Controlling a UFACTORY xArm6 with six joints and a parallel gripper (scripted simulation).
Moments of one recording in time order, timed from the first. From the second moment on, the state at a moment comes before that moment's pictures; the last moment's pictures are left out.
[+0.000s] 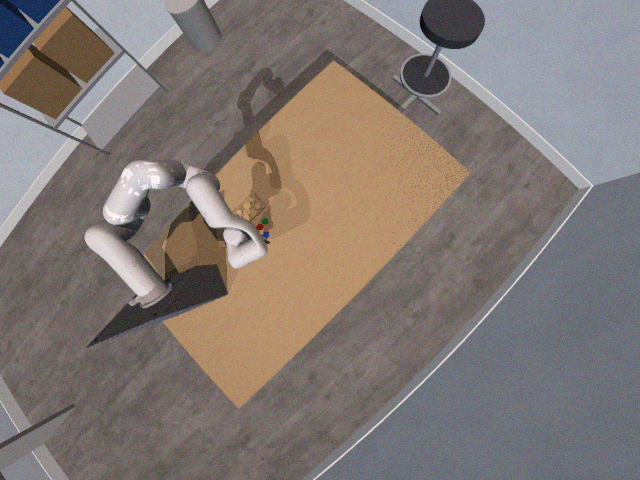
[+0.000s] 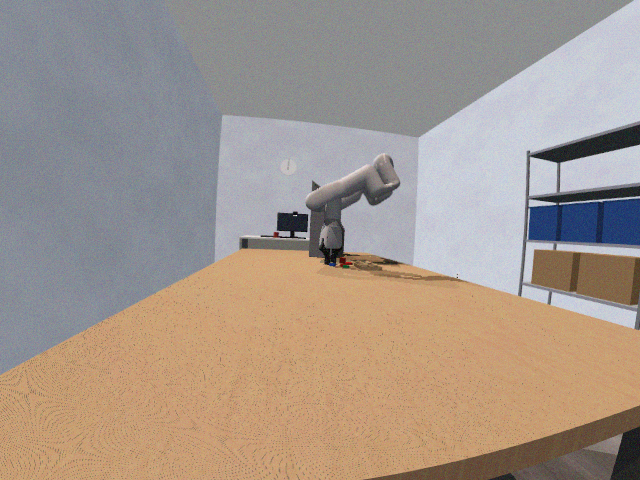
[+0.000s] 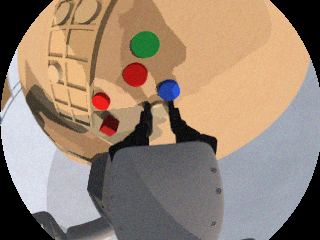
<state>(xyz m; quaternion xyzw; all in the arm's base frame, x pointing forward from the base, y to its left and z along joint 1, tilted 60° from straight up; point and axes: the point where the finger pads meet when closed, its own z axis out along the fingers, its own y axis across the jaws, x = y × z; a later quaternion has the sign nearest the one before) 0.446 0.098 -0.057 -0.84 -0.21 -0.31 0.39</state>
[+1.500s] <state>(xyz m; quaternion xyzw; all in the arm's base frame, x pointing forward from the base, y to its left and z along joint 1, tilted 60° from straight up) 0.428 0.043 0.059 -0.85 -0.20 -0.31 0.39</state>
